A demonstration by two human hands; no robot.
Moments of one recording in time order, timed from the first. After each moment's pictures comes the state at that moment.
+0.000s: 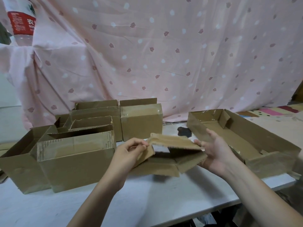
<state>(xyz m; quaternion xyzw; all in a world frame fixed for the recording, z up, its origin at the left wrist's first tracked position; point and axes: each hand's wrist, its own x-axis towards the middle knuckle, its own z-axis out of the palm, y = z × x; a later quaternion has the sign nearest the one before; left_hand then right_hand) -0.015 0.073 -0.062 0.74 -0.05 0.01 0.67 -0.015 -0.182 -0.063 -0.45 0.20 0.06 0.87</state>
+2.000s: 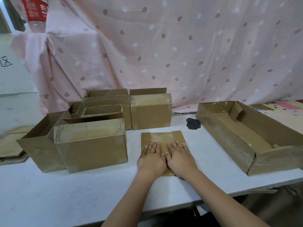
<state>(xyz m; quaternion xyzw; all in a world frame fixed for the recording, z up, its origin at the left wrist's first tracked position) 0.045 0.031 -0.183 0.99 -0.11 -0.01 0.11 0.039 -0.098 -0.178 -0.99 -0.03 -0.02 0.13</state>
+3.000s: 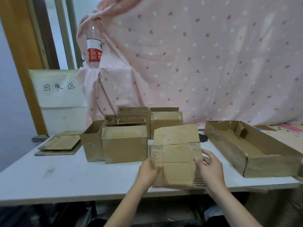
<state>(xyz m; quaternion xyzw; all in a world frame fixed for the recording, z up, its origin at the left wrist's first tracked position) -0.094 0.100 -0.131 0.82 0.00 0.04 0.57 -0.122 -0.108 -0.107 -0.71 0.08 -0.19 0.67</state>
